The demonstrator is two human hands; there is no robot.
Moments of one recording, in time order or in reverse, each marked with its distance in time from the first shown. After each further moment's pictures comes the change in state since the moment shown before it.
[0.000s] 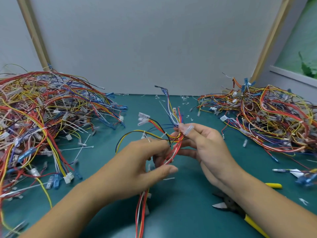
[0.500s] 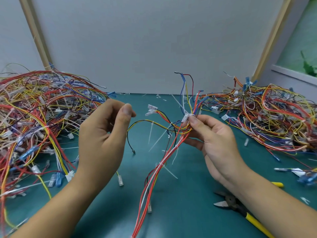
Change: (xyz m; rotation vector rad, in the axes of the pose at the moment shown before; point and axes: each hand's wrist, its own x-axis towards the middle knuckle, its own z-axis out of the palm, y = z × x) left_hand 0.002 0.004 -0.022 -0.086 0.776 -0.144; right_hand 0.002 -0.005 -0.004 0.082 0.099 -0.132
